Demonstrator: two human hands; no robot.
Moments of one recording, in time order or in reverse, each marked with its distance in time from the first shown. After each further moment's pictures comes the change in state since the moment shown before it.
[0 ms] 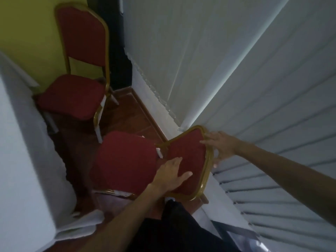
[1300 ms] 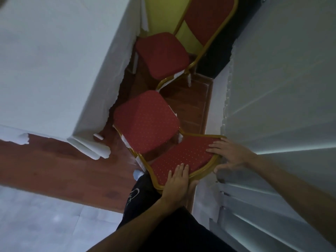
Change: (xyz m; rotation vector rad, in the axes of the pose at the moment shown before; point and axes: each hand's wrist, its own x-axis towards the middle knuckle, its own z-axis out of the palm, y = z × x) left_hand 0.062 0.033 0.094 -0.194 0.388 -0.661; right_hand 0.179 0.035 -0.070 -0.334 -0.017 -0.723
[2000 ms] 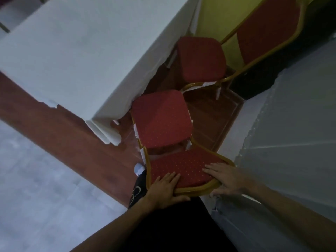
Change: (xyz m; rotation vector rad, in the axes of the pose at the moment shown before) left_hand 0.022 -0.035 -0.034 -0.116 -0.134 -0.187; right_hand 0.059 0.018 -0.033 -0.064 -0.175 -0.249
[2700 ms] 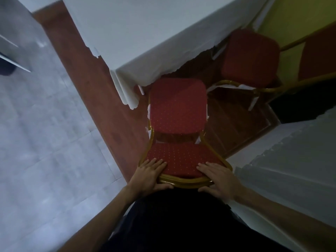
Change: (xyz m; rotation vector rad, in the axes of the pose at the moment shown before) left_hand -0.010 0.064 0.078 -0.047 0.435 -0.265; right_hand -0.007 0.063 0.035 -0.083 0.309 -0.408
